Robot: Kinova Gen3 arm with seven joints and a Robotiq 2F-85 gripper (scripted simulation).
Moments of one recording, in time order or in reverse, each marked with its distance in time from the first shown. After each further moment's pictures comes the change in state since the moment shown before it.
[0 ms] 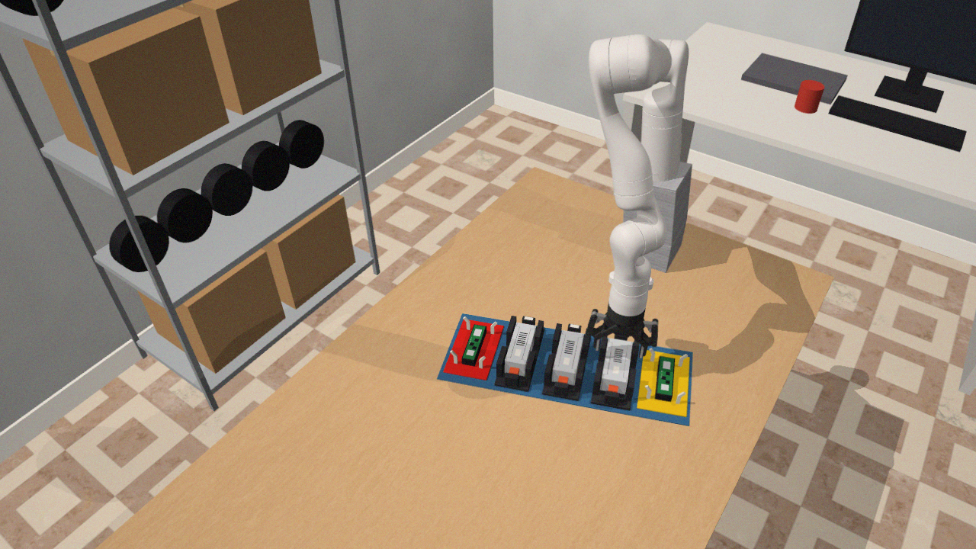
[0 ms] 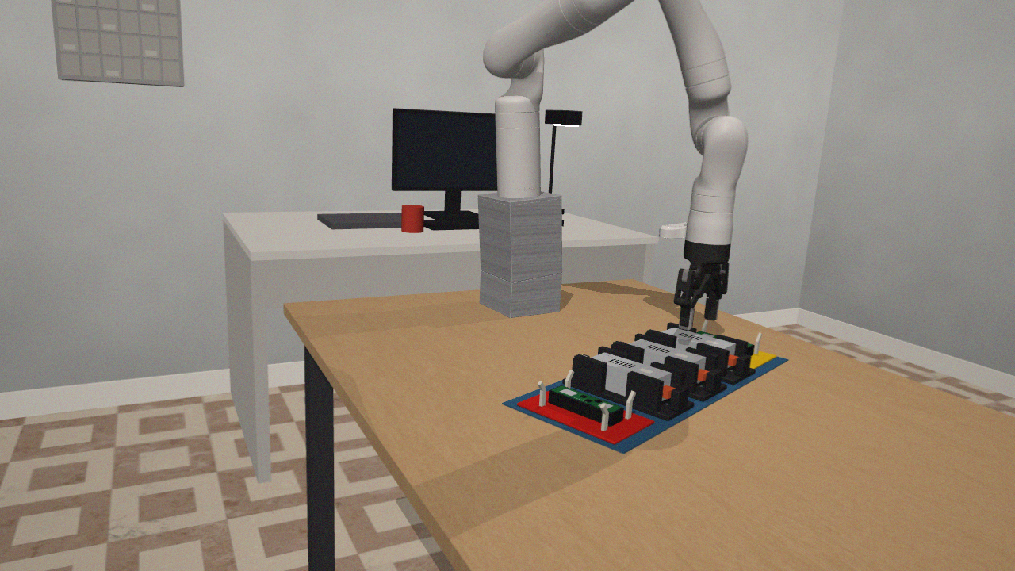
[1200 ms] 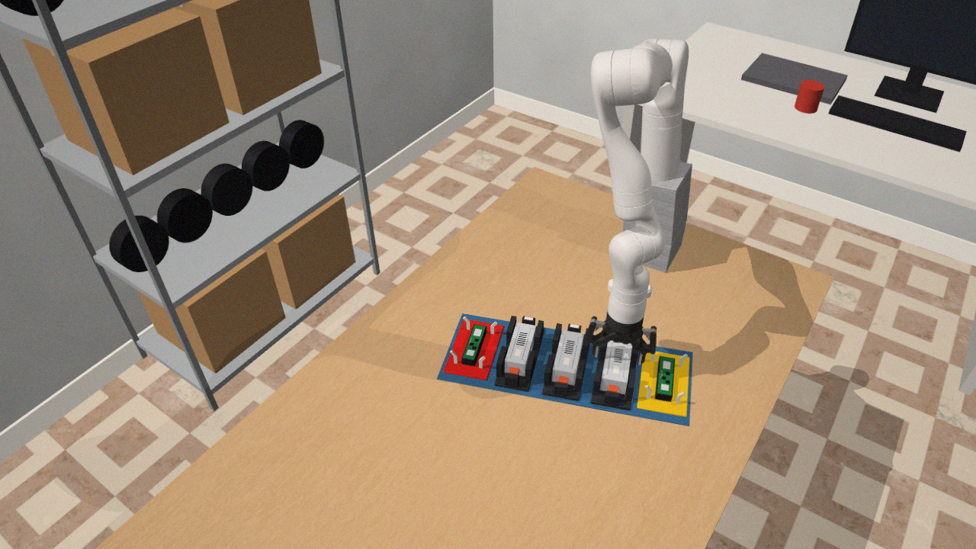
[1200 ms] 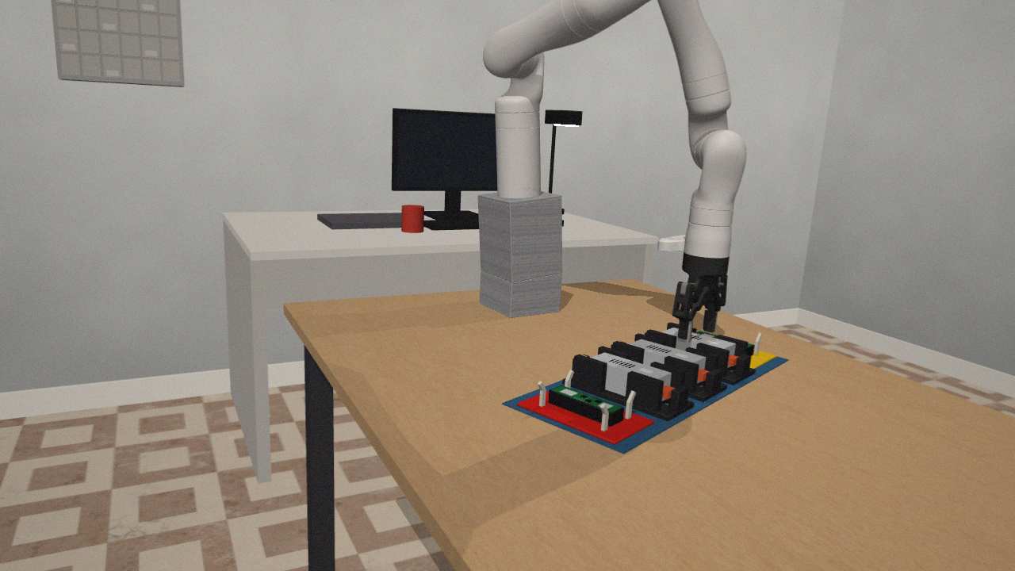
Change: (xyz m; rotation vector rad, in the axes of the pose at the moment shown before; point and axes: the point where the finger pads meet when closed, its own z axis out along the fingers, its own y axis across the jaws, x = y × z) arm 0.000 0.000 0.022 0.000 0.000 0.000
